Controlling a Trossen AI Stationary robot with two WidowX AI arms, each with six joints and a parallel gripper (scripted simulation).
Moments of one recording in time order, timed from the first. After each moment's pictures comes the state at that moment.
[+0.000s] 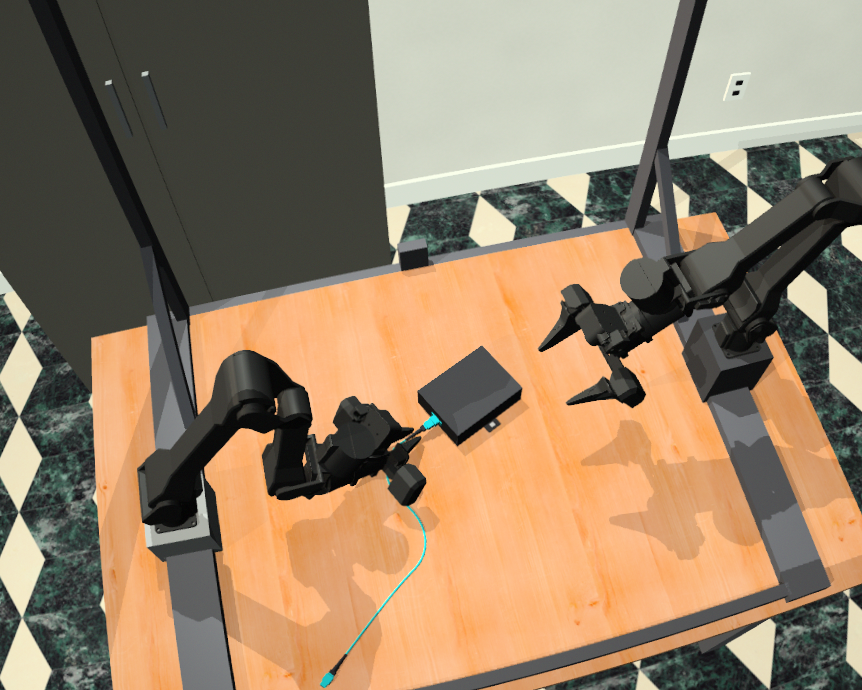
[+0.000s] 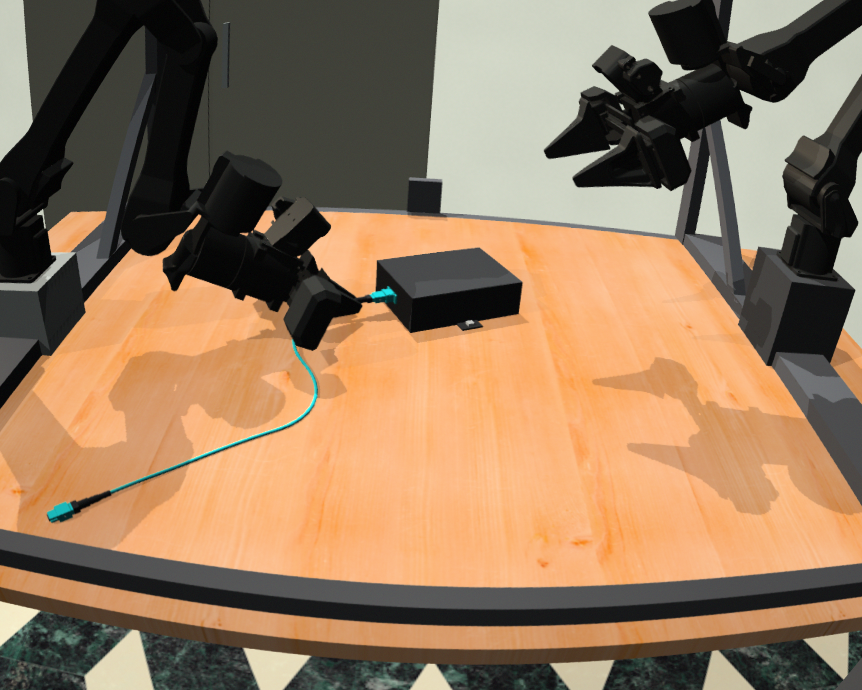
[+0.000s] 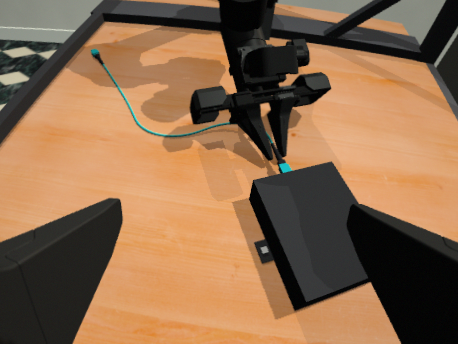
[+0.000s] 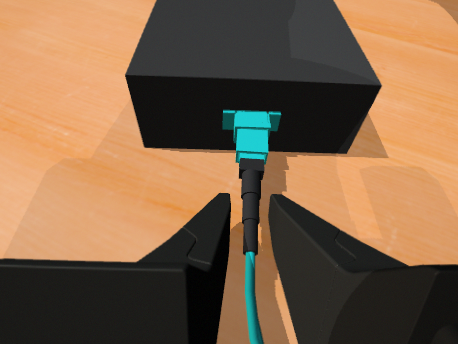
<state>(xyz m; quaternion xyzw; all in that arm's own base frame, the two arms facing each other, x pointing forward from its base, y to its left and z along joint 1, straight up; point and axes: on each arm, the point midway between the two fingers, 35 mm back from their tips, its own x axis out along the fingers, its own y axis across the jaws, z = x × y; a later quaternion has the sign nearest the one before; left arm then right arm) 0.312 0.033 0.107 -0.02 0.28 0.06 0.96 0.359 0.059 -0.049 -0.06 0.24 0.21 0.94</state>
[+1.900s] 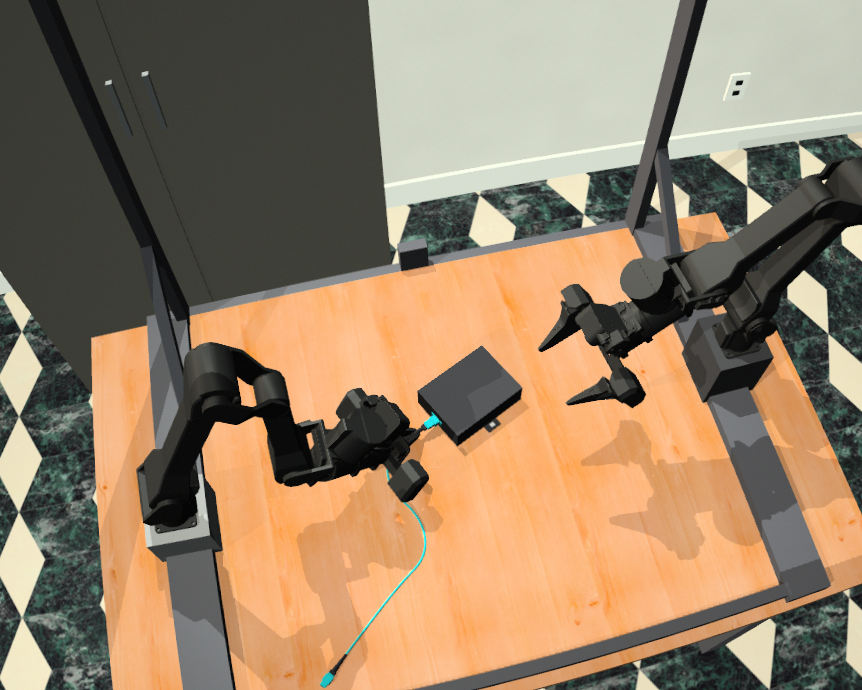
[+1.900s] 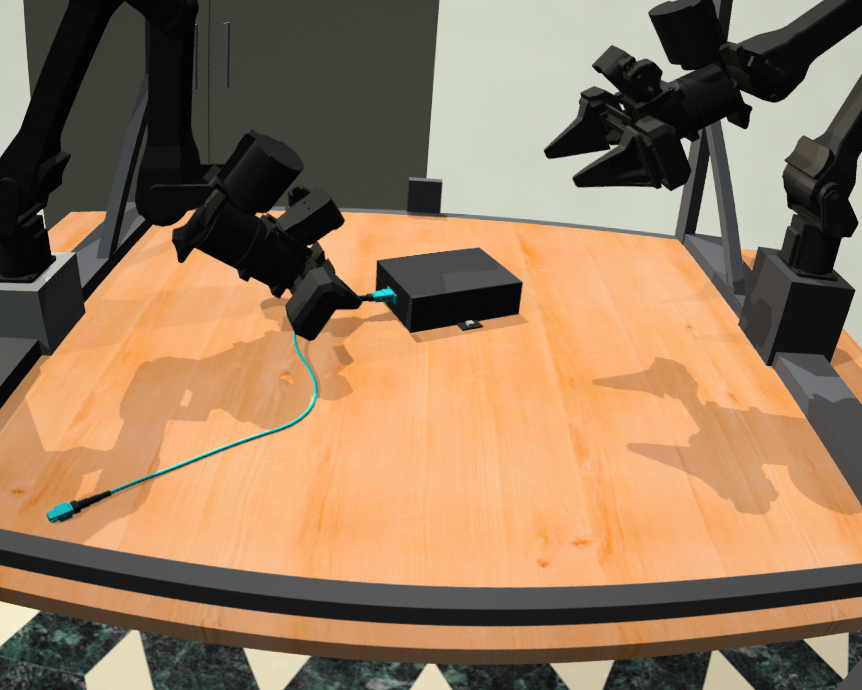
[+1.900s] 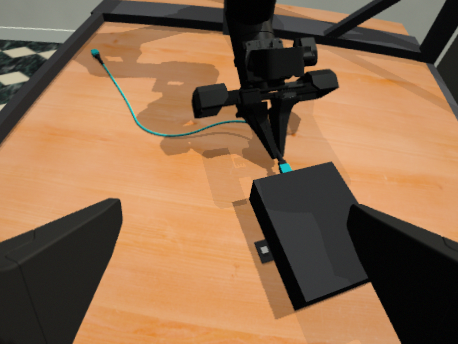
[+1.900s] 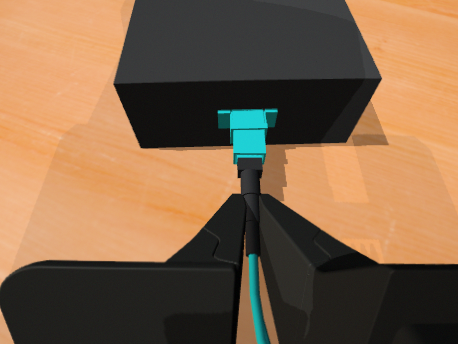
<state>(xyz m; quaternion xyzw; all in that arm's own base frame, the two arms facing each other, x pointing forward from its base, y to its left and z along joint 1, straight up) 0.312 0.033 0.107 -0.02 0.28 0.06 0.96 0.362 0.061 -0.043 -0.05 0.31 0.19 0.93</state>
